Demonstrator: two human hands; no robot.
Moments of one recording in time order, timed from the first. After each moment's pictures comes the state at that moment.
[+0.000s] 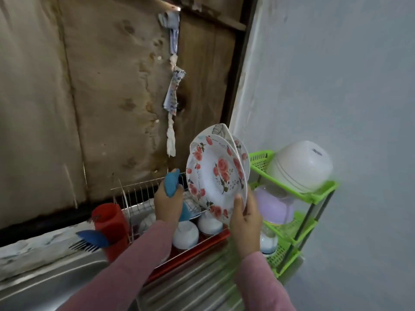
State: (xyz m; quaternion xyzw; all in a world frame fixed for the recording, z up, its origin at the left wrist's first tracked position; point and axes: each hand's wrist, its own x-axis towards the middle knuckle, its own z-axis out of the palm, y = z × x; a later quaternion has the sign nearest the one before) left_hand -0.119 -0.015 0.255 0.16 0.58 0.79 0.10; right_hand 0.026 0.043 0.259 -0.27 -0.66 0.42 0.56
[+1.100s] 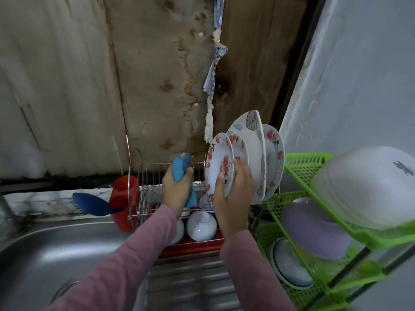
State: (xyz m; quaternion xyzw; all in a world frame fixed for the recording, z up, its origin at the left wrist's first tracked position) left_hand -0.114 0.029 0.252 0.10 0.62 0.78 -0.02; right_hand -0.040 0.123 0.250 -0.14 -0.79 0.38 0.46
